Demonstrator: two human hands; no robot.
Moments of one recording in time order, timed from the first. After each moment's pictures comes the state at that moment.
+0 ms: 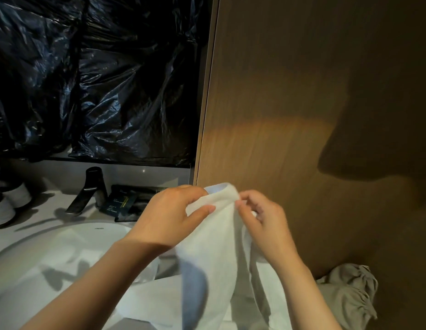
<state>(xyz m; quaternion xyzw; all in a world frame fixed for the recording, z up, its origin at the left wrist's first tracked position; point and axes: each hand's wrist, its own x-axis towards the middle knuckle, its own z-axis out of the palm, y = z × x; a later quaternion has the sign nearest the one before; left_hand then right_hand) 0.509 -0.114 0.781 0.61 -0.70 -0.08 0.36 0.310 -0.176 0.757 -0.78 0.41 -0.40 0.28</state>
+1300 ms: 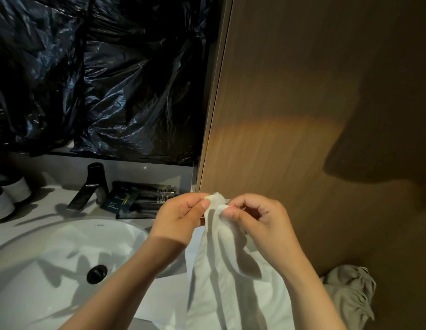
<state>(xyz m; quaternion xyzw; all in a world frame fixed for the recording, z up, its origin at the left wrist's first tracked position) 0.495 -0.108 0.760 0.52 -0.48 -0.41 0.58 0.328 -0.154 0.784 -0.76 0.35 -0.38 0.40</state>
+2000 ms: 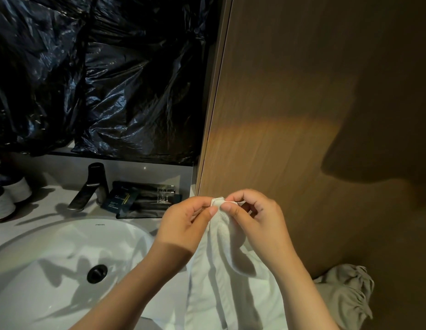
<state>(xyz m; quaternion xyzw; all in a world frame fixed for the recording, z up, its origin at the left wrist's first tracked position) 0.485 -0.099 0.752 0.52 -0.53 -0.33 0.59 0.332 -0.157 0.773 -0.76 0.37 -0.41 0.34</state>
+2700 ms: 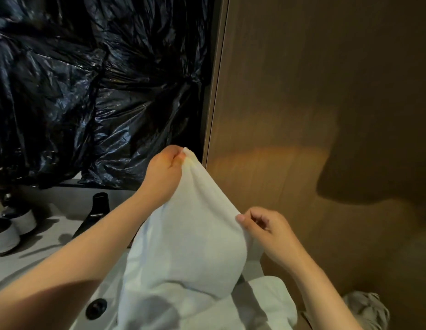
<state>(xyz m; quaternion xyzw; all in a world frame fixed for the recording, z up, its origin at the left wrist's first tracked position) 0.559 -0.193 0.833 0.65 -0.54 -0.09 0.52 0.304 -0.204 0.779 -0.81 0.37 -0.32 0.31</state>
